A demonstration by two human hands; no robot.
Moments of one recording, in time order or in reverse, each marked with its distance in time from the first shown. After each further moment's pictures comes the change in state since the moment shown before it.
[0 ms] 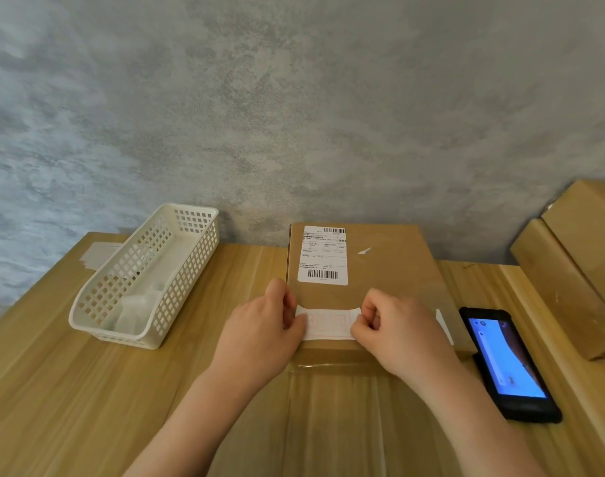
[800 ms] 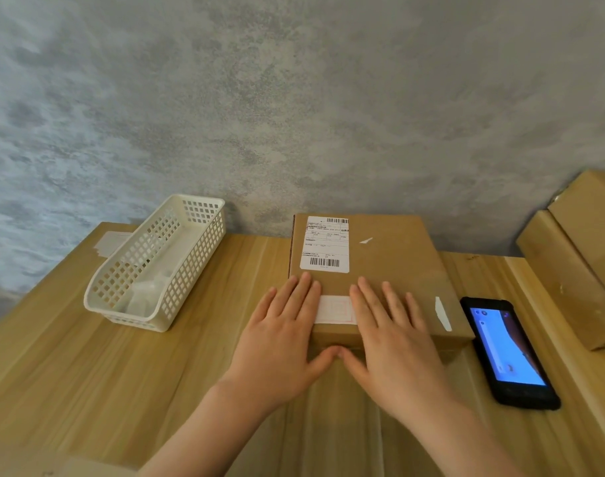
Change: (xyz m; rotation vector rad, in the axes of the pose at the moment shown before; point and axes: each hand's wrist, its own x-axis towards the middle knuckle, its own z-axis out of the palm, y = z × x) left_hand -0.026 -0.009 0.033 0.428 -0.154 0.246; right_hand -0.031 0.022 0.042 -0.456 0.040 -0.221
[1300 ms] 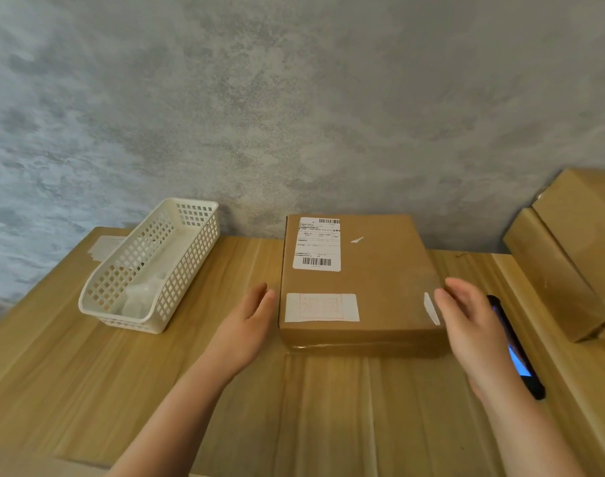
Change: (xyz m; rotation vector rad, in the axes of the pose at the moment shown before) left_hand 0.006 -0.027 -0.011 -0.887 -0.014 -0.504; right_hand -0.015 0.071 -0.028 1.115 0.229 0.694
